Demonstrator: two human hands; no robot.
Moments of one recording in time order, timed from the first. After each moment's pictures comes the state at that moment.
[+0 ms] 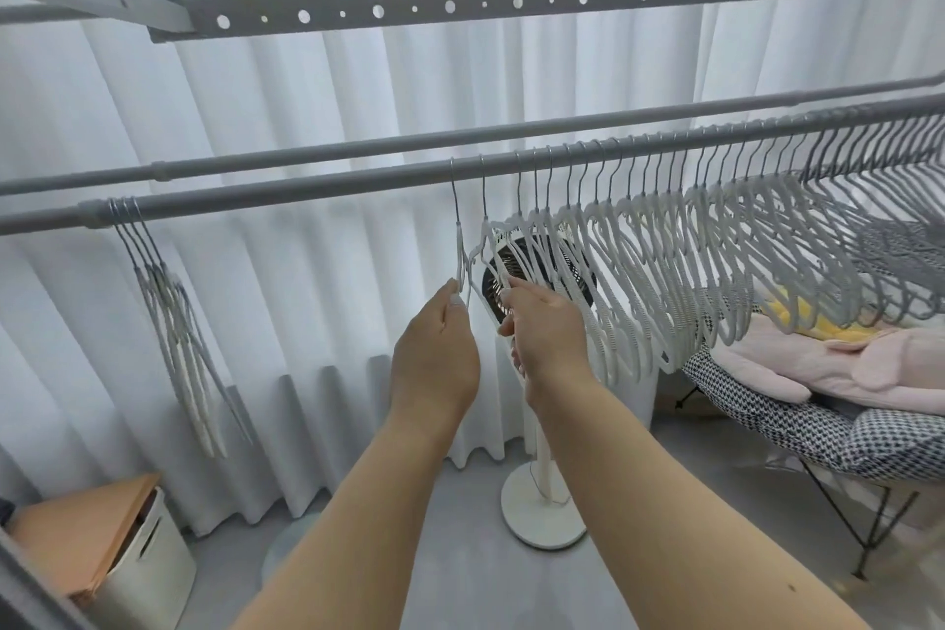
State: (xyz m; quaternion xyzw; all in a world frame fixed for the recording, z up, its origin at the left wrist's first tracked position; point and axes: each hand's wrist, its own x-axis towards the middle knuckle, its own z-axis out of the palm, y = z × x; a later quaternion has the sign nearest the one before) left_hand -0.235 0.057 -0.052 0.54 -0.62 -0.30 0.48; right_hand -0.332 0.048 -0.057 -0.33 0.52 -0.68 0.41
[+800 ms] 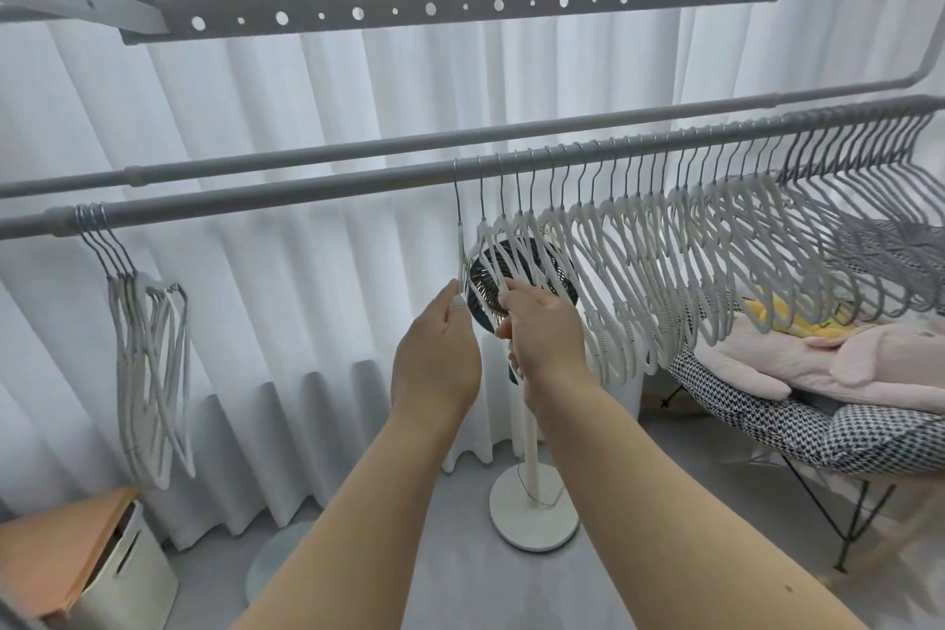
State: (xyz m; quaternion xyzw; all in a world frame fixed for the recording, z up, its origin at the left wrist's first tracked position) left_hand -0.253 0.050 -0.055 0.54 -0.63 -0.32 0.46; right_hand -0.348 0.048 -0.057 -0.33 0.52 -0.67 0.40
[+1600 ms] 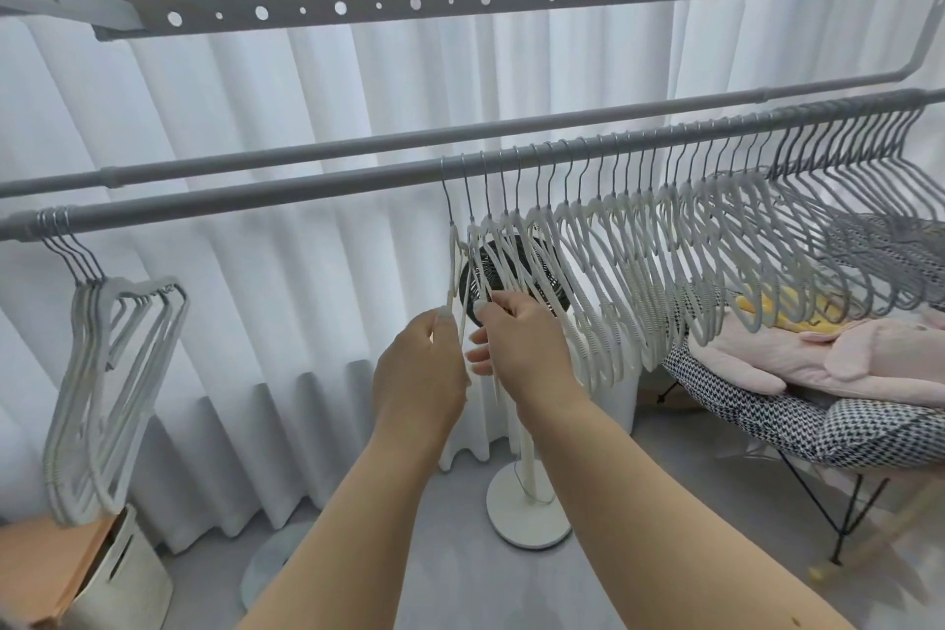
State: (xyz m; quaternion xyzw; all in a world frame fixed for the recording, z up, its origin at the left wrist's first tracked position) left_hand -0.254 0.049 -0.064 0.58 -0.62 -0.29 0.45; right_hand -0.345 0.052 -0.057 -0.43 0.58 -0.59 0.36
